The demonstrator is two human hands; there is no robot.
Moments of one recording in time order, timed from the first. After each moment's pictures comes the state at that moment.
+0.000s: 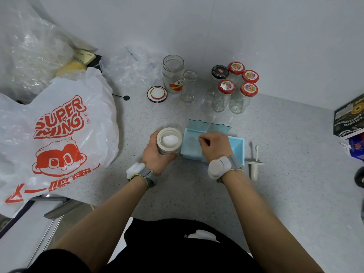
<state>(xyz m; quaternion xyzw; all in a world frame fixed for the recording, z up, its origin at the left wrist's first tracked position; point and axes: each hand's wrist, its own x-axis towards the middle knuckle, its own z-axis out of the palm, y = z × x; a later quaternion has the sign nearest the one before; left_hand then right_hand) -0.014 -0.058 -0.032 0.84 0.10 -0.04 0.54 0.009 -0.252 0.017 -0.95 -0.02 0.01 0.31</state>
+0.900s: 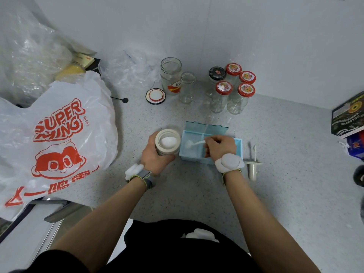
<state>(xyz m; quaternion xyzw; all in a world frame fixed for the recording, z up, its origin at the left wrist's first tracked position) -0.016 -0.059 -0.030 0.84 0.10 -0.04 0.54 0.001 -0.253 0.028 -0.80 0.27 0.04 0.54</state>
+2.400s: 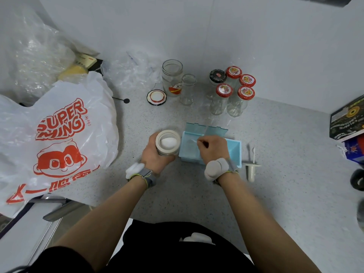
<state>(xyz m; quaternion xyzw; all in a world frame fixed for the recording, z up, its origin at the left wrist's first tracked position) -0.015 -0.063 -0.024 0.84 0.12 -0.04 0.53 0.004 -0.249 0.021 -0.94 0.01 0.02 0.34</state>
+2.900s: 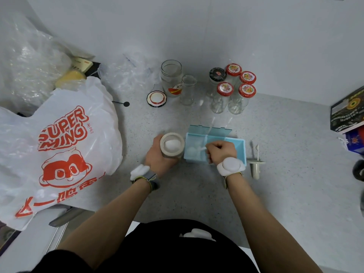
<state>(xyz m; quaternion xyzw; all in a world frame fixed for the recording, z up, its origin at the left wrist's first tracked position) -0.005 -0.055 -0.014 0.87 0.09 -0.09 0.48 0.001 -0.249 0.013 -0.83 0.27 0.07 0.49</state>
